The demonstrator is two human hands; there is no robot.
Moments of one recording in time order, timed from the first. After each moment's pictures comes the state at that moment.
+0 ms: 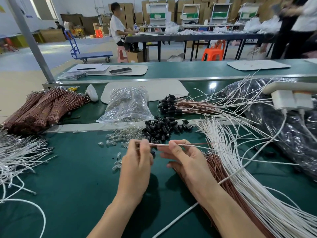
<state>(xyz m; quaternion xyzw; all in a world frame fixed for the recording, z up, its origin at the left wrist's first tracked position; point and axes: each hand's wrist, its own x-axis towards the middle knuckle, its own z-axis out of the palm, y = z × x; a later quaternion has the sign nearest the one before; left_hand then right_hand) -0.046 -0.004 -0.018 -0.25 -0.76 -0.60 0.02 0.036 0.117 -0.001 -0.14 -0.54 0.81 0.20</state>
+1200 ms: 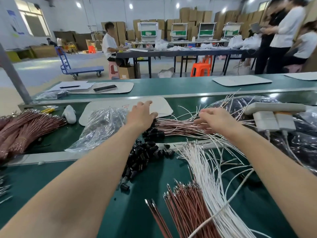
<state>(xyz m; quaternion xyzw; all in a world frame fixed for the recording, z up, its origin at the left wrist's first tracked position) -0.214 0.184 0.064 -0.35 -0.90 -0.24 0.04 -0.009 0.337 0.089 -0.30 -0.80 0.49 0.17</state>
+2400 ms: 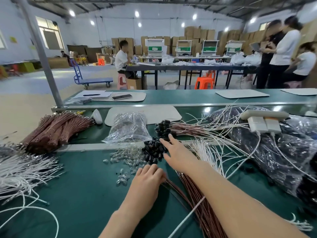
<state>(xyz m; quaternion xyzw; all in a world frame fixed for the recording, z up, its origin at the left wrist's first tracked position) -0.040 -0.008 -0.027 -0.52 -0.82 -0.19 0.16 -0.011 0.161 0.040 -0.14 -0.98 0.13 0.00</state>
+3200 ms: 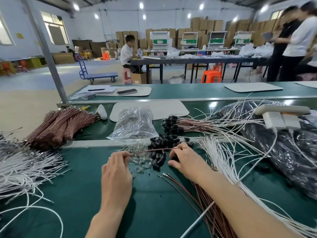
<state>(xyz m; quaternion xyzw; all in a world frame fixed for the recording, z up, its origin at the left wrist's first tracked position) -0.078 -0.051 -0.018 -0.23 -0.86 -0.40 0.22 -0.008 0.168 0.009 -0.14 -0.98 0.16 0.06</state>
